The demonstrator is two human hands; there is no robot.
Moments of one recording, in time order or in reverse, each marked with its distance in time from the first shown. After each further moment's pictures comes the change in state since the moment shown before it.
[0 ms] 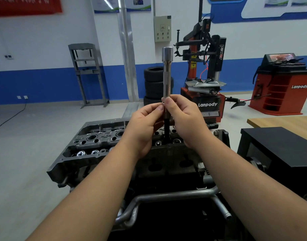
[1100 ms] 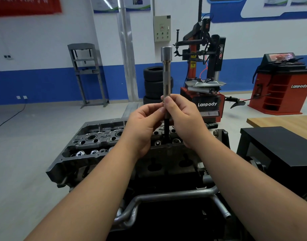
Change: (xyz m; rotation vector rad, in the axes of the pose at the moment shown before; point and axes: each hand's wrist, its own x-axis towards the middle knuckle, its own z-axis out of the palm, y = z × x) left_hand -0.002 0.000 -0.001 0.029 0.028 0.025; right_hand -0.001 -0.001 0.001 -0.005 -0.010 -0.009
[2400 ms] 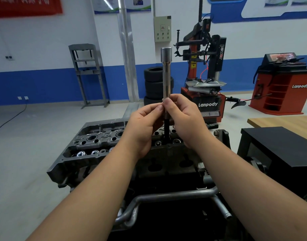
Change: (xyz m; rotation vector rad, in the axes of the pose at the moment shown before) left_hand -0.001 0.002 0.001 -0.012 -0.019 -0.002; right_hand 0.000 0.001 -0.001 -0.011 0.009 0.007
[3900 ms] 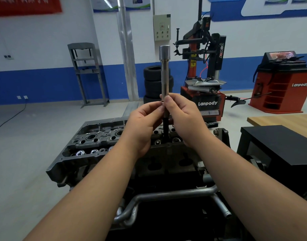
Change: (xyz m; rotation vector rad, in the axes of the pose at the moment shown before) left_hand -0.003 0.002 0.002 0.018 -0.001 0.006; right_hand -0.001 -0.004 0.001 0.004 -0.020 -0.010
